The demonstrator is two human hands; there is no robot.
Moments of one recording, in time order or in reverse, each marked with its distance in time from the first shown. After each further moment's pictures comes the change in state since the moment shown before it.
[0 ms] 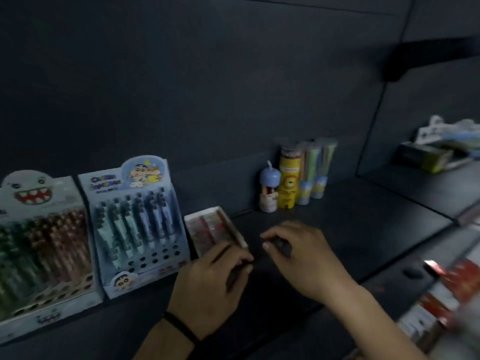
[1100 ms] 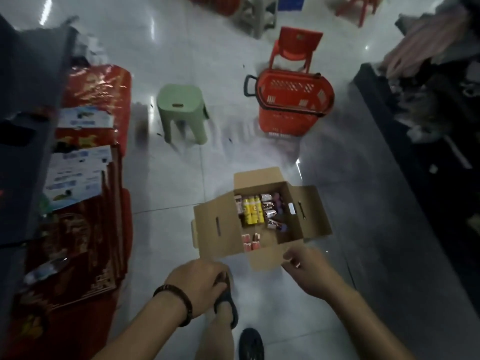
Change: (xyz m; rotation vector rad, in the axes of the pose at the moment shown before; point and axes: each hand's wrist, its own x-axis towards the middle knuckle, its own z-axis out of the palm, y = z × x) left_hand -0.262 0.642 0.596 0.031 -1.655 0.725; right_hand -0.944 0.348 -0.170 0.219 0.124 1.806
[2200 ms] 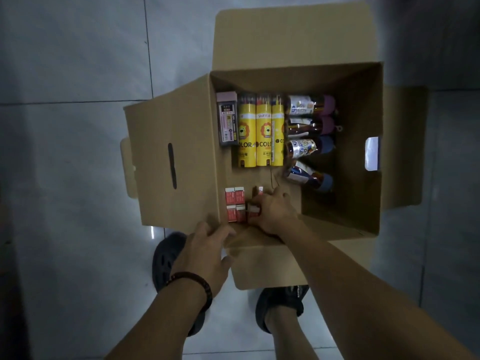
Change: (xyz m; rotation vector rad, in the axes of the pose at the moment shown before) left_hand 0.491 -0.097 0.332 -0.423 -0.093 -0.388; right_hand 0.555 0.234 0.331 -0.308 -0.456 0.083
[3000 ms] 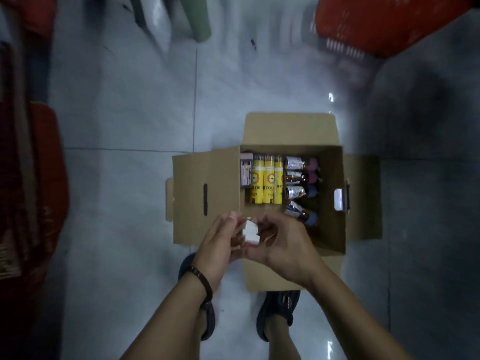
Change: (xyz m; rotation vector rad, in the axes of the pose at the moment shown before) left_hand -0.108 0.053 -0.135 -1.339 0.049 -0.072; right_hand -0.267 -0.105 -0.136 0.626 0.214 -0.398
